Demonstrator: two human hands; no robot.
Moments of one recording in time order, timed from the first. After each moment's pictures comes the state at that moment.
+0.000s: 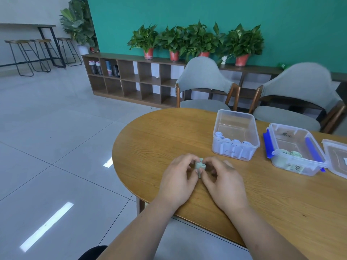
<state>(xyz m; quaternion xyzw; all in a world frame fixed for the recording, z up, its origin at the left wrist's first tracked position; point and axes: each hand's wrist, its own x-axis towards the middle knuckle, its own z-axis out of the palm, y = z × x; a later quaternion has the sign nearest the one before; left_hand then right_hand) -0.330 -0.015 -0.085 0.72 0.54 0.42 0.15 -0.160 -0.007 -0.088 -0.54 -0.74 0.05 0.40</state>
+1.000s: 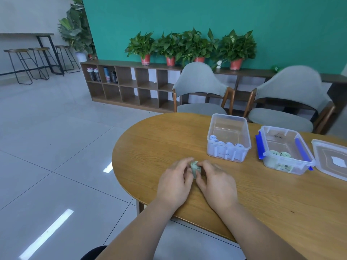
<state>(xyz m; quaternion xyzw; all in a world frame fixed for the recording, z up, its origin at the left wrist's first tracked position) -0.326 -0.017 -0.084 0.70 0.57 0.41 0.12 -0.164 -0.004 -0.090 -0.57 -0.75 -0.04 0.33</state>
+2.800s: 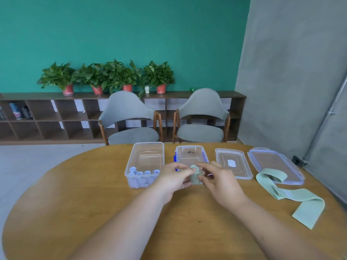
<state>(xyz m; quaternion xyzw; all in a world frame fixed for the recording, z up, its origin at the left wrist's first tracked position) -0.085 0.039 0.023 0.49 0.45 0.38 0.64 0.088 -0.037 0.015 -0.60 -0.69 0.04 0.40</state>
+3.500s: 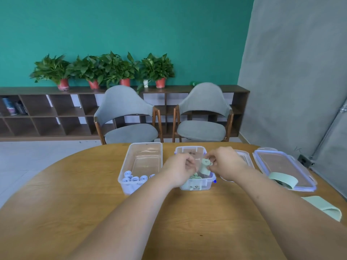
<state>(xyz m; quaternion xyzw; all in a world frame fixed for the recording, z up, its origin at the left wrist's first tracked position) -0.063 0.108 0.029 0.79 0.46 0.24 0.34 0.133 0.060 0.059 -0.72 -0.68 0.03 0.12</state>
